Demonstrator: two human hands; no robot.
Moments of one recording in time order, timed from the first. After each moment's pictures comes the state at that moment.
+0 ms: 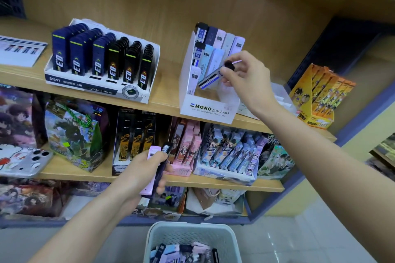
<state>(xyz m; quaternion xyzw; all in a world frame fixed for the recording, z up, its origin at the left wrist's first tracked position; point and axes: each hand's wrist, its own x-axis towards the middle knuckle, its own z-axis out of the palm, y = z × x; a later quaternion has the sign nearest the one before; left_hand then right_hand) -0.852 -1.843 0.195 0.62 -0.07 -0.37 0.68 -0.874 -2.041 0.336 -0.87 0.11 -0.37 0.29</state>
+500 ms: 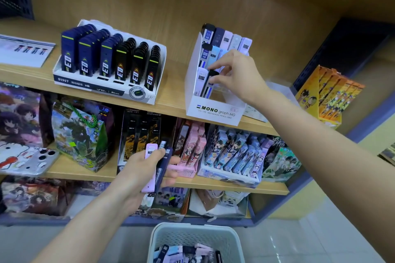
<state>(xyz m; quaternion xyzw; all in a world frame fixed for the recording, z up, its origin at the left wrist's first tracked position) -0.849 -1.836 0.202 0.57 -0.03 -0.35 0.74 -0.839 -2.046 0.343 -0.96 0.06 -0.25 0.12</state>
